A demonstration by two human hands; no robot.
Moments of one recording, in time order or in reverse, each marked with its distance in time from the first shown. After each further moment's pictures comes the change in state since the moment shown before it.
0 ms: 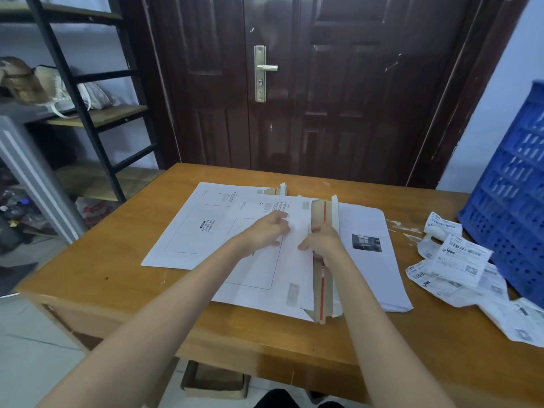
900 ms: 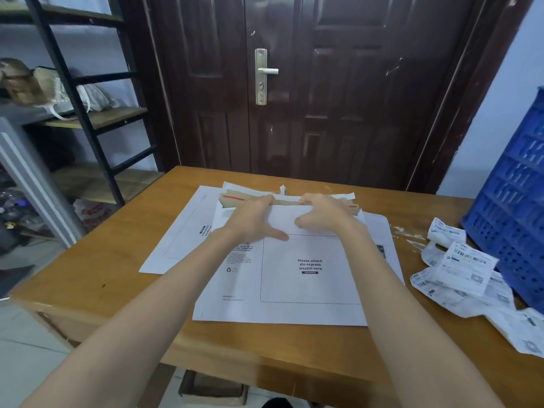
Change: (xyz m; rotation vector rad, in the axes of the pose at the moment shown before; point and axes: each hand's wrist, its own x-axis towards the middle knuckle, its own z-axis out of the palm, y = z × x) left_hand 0.019 0.002 -0.038 0.685 0.283 0.294; right_hand 0.011 -0.059 -0.022 -0.813 0.026 -0.441
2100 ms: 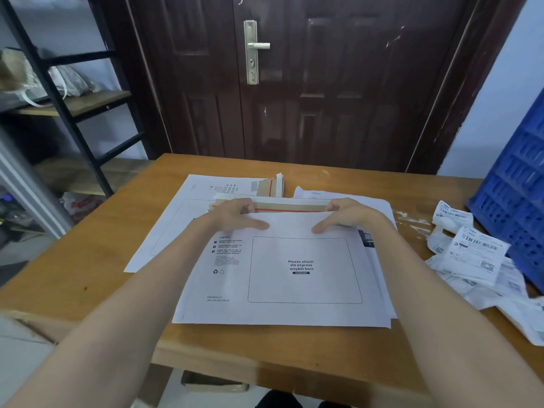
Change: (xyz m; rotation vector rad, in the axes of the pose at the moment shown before) left_hand 0.027 -0.060 0.015 -0.218 -0.309 -0.235; right_hand 0.032 0.082 0.015 0.336 -0.270 0.278
